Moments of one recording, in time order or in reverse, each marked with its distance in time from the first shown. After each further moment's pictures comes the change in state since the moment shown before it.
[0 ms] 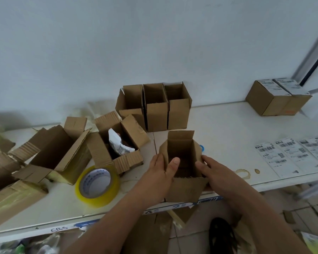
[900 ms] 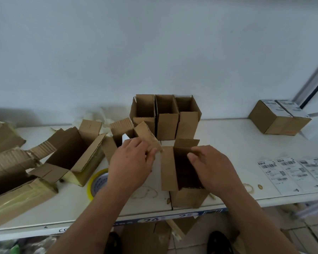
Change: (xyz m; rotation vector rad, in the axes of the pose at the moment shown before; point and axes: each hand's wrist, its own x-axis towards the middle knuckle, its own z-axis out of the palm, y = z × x) left_hand -0.010 -0.014 -0.087 0.593 0.659 0.264; right_hand -0.006 -0.058 0.016 -0.462 0.322 -0.390
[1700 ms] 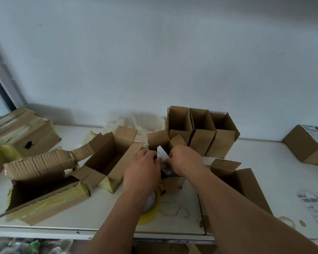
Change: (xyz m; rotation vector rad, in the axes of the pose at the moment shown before) left_hand 0.012 -0.073 0.006 -0.133 -0.024 -0.332; right_hand 0.107 -0.123 0.100 -0.279 -0.259 -0.035
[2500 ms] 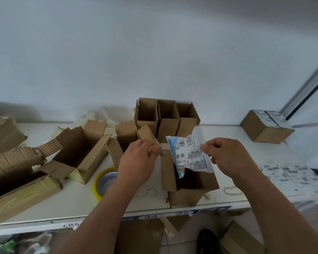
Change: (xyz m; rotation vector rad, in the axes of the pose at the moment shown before) left_hand -0.029 0.067 0.002 -0.122 -0.047 0.202; right_hand -0.145 0.125 -0.105 0.586 0.220 0.221
